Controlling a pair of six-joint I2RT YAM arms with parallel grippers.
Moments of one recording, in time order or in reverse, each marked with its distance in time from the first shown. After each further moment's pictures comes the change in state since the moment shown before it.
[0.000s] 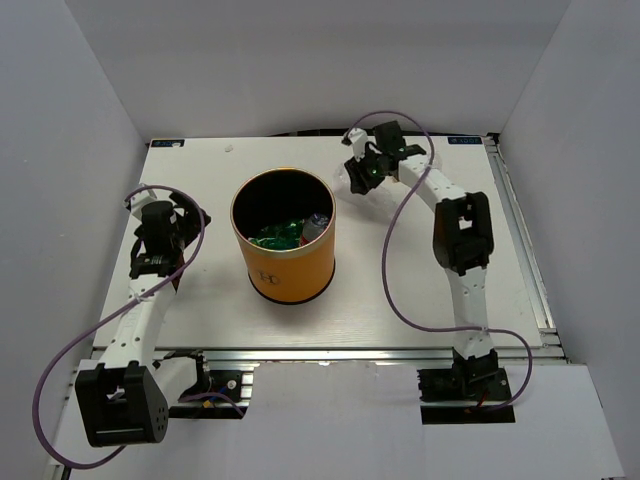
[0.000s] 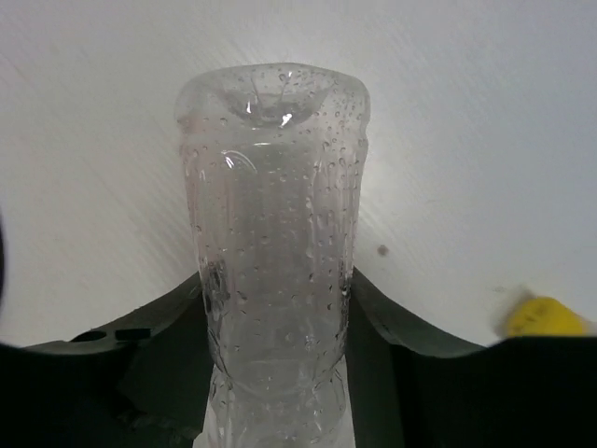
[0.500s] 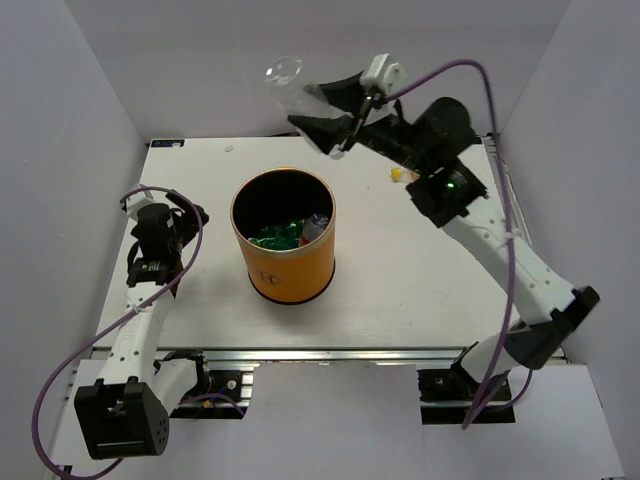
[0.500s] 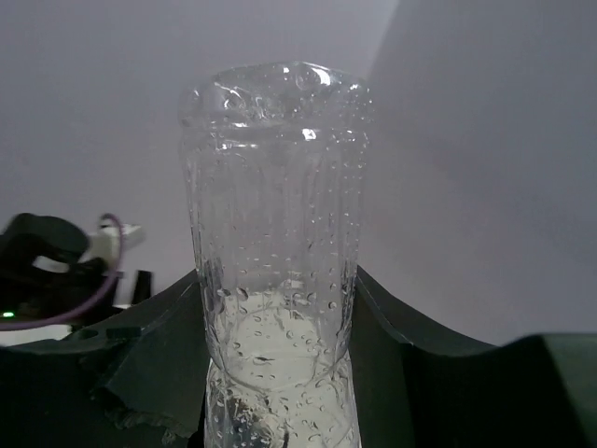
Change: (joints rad) left arm 0.000 -0.066 -0.003 -0.002 0.002 0.000; right arm 0.357 -0.840 -0.217 0.669 -0.079 0.270
